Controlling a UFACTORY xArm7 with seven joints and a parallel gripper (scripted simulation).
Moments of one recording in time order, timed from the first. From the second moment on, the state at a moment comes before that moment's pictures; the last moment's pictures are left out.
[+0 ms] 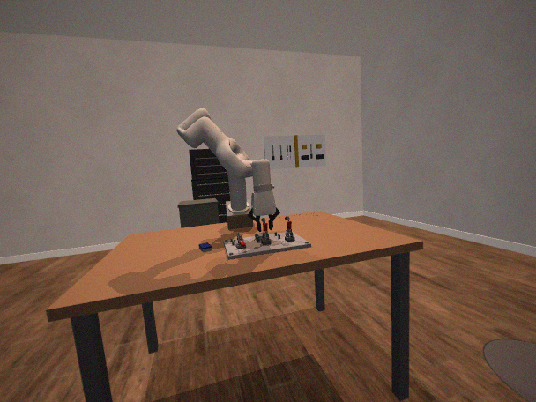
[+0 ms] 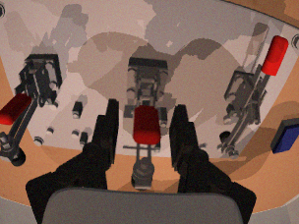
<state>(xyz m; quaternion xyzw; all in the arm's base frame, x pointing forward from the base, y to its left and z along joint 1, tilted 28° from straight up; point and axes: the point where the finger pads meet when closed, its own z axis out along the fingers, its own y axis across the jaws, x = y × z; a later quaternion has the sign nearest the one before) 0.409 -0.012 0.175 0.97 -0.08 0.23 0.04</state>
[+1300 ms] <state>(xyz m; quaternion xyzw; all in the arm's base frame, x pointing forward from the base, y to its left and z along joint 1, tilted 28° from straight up) 0.393 -0.008 0.207 0.97 -0.08 0.23 0.04</state>
